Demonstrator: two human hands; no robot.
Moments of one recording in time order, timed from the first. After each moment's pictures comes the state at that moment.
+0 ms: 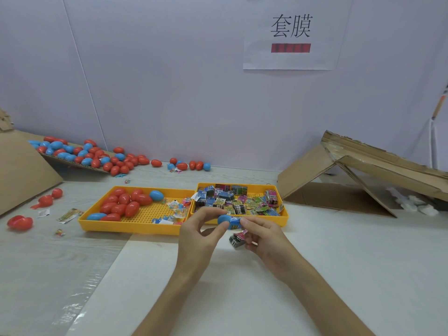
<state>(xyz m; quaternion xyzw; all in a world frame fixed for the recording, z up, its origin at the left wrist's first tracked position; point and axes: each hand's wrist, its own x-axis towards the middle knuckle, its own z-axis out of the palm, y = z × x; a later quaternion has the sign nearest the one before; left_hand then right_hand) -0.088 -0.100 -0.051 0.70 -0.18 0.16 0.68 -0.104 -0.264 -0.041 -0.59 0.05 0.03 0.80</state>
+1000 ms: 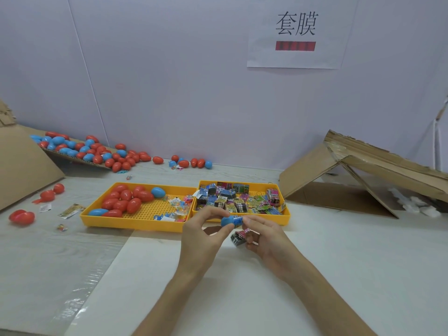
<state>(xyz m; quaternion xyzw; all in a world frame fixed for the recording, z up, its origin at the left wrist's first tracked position) -0.091 -0.101 -0.050 0.72 -0.17 0.17 0.65 -0.103 -0.264 -0.042 -0.59 0.04 0.05 0.80</state>
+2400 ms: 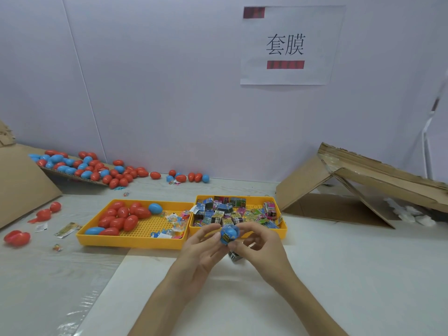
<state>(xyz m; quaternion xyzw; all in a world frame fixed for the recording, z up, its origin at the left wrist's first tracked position) -0.086 -0.091 -0.042 0.40 -0.08 -0.19 0.89 -0.107 -0.260 -0.041 -0.75 -0.08 -0.15 0.64</state>
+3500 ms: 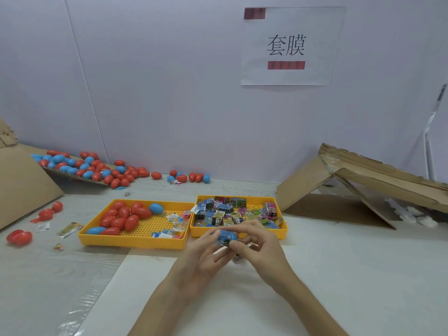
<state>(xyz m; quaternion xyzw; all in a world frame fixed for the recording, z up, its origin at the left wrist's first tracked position) -0.089 -0.089 -0.039 0.38 -0.11 -0.28 0.88 -0.110 -0.259 -0.038 -0.76 -0.13 -0.12 0.63</state>
